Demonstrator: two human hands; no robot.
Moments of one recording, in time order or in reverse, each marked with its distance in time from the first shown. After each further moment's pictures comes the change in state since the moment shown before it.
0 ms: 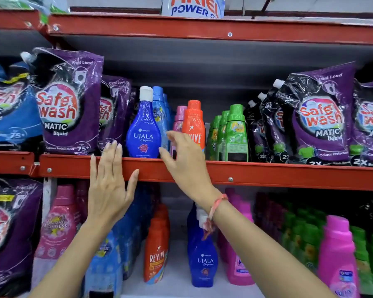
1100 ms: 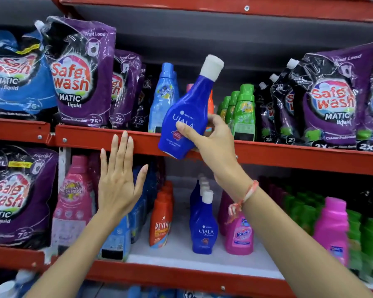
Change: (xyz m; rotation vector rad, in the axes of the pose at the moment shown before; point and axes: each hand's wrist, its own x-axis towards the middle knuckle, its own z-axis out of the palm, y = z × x) left_hand -0.046 0.009 -0.009 -0.020 -0.024 -0.015; right_hand -0.021 0.008 -0.023 0.487 0.090 0.403
